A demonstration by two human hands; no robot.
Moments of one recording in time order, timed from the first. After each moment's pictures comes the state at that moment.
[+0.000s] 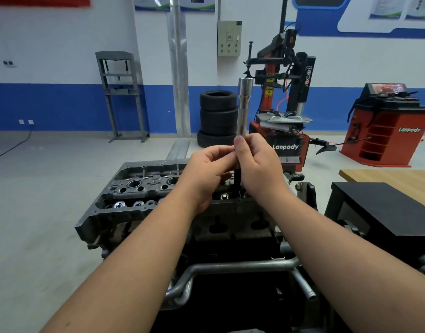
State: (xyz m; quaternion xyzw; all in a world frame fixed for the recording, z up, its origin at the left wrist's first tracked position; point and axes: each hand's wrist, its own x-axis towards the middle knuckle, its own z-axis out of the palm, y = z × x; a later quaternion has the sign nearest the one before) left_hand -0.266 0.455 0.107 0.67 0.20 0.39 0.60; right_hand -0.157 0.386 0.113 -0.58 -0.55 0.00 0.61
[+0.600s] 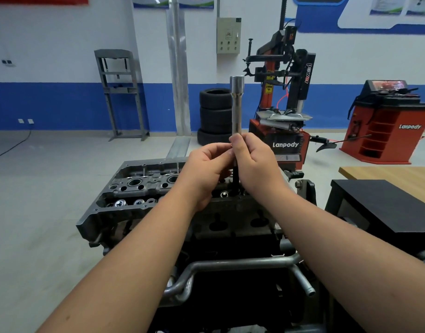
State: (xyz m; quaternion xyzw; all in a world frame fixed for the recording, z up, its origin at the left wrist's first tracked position) left_hand -0.265 0.457 0.107 0.66 0.20 0.40 0.61; right_hand -0.156 0.391 0.113 -0.57 -0.56 0.02 0.60
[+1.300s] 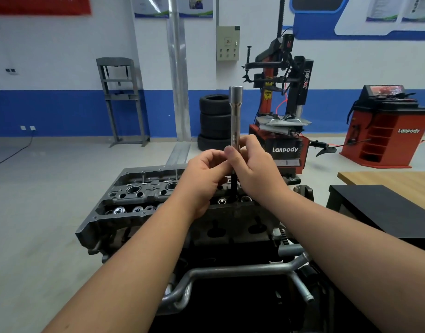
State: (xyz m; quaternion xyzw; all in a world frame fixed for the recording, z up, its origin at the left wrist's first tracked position) left_hand -0.264 0.456 0.106 0.67 0.21 0.40 0.59; right_hand -0.140 0.388 0.117 -0.62 -0.60 -0.03 0.51
